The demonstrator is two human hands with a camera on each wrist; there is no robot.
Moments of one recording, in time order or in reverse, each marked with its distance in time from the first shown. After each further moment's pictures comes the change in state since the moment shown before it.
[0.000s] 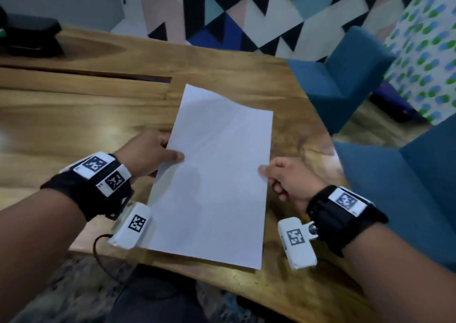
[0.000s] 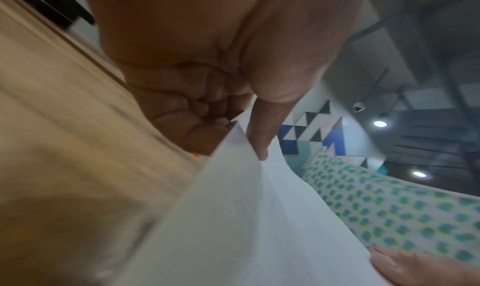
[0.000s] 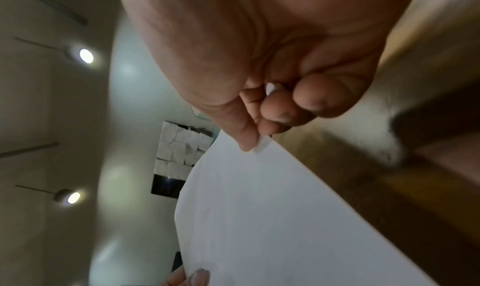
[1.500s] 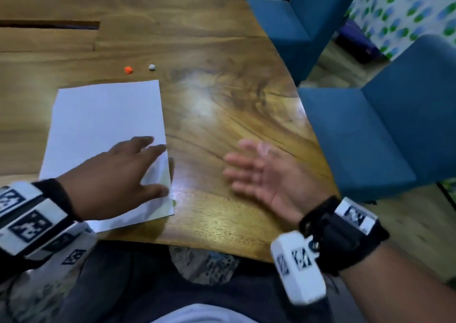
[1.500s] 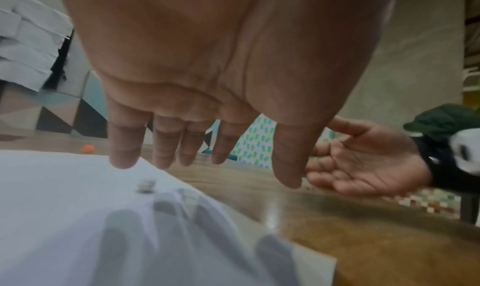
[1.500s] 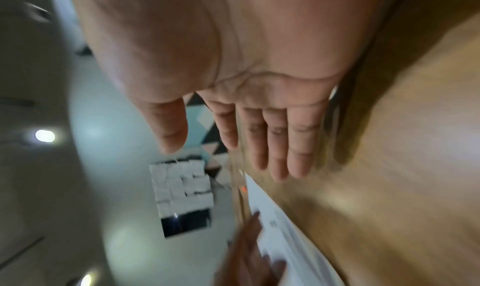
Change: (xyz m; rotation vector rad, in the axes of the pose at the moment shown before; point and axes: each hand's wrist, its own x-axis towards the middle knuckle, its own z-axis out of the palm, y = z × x) left_hand -0.059 -0.017 0.075 0.924 -0.277 0.324; right_hand -0.082 0.079 -0.022 0.652 -0.202 0.068
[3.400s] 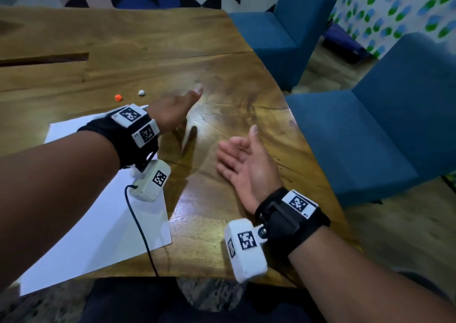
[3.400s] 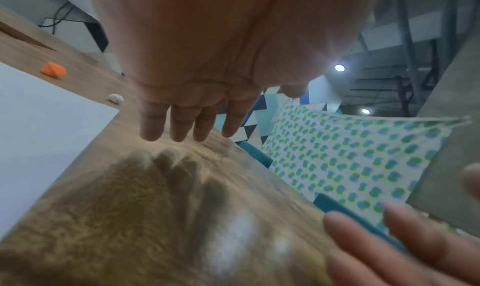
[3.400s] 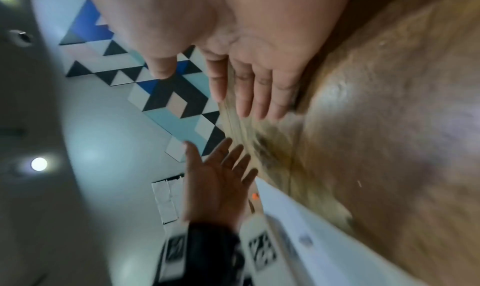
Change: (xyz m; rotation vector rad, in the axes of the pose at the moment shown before) left_hand 0.161 0.042 -0.068 -0.675 0.119 -0.111; right_hand 0.058 -0.002 0.034 0.262 0.301 -0.173
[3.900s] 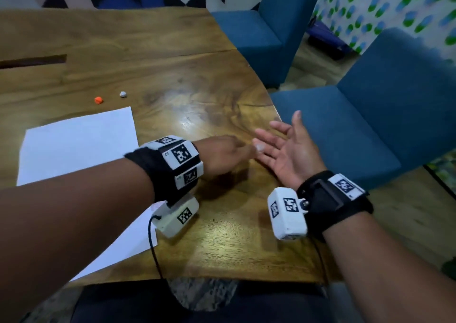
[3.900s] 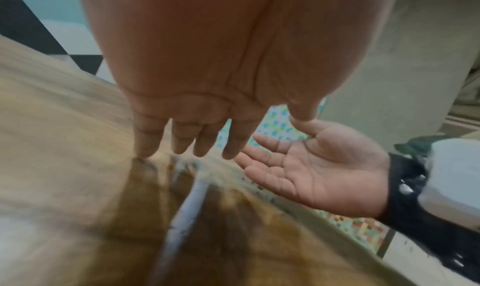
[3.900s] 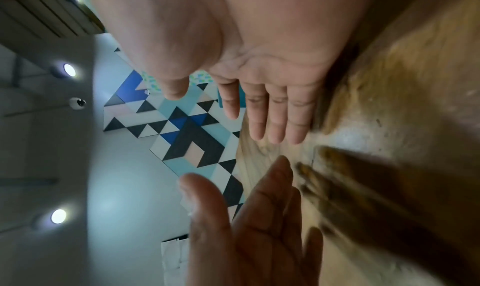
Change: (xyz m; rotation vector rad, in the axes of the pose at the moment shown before) left_hand -0.040 0.061 0.091 0.340 -0.436 0.189; right_hand 0.005 -0.068 -0.073 0.000 0.149 -0.066
